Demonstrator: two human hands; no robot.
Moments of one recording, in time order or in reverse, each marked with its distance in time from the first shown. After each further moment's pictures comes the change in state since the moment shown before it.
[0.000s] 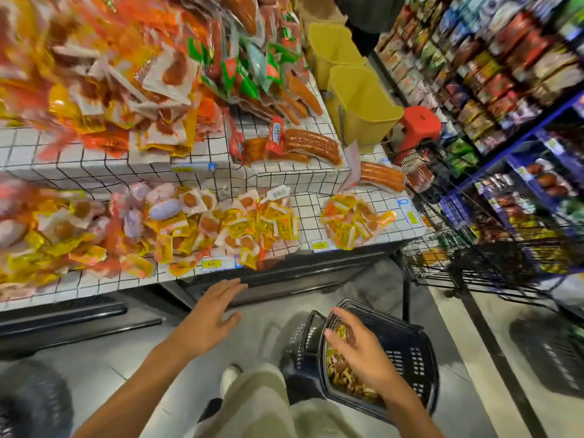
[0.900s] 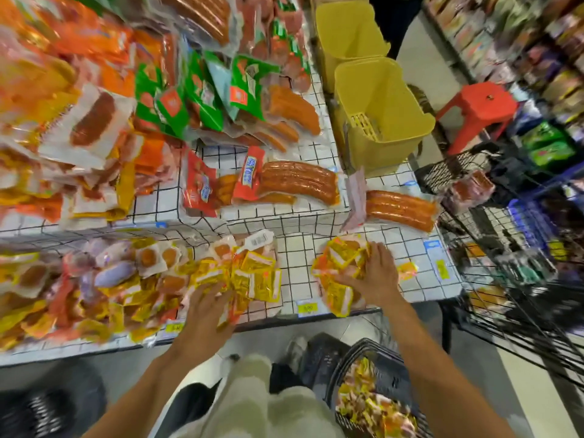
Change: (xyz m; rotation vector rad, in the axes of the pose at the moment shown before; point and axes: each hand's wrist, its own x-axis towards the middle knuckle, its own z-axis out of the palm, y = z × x) left_hand 0.167 0.036 0.001 0.359 0.219 -0.137; right_hand 0.311 -0.013 -0.148 -0.397 0.144 -0.016
